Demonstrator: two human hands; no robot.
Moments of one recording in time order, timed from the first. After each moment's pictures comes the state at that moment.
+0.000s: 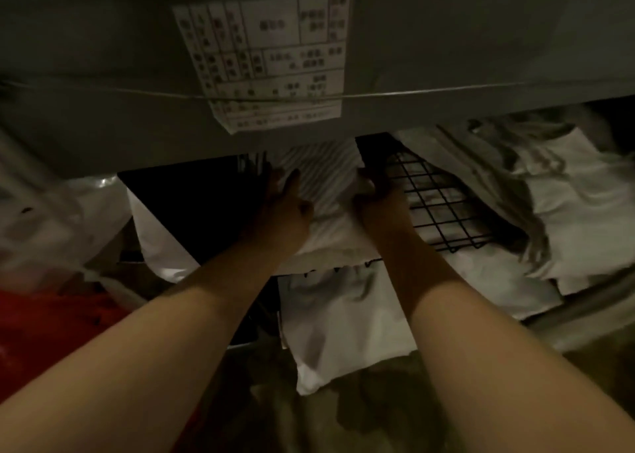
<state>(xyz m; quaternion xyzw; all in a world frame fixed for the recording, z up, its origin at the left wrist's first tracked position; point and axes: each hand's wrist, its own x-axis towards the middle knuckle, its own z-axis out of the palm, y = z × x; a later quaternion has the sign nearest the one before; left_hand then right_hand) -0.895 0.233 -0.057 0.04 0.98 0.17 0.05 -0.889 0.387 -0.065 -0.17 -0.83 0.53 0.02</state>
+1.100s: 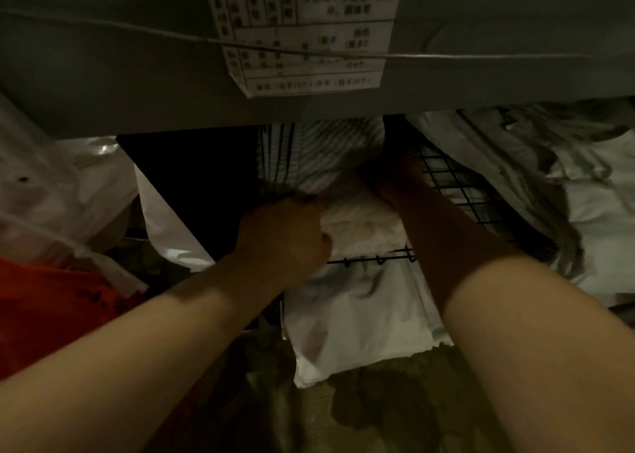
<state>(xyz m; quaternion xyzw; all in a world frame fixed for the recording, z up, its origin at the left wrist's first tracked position) -0.854 0.227 -0.043 0.13 0.99 0.05 0.01 -0.936 0.388 -0.058 -0.13 -0.92 0.37 -0.07</state>
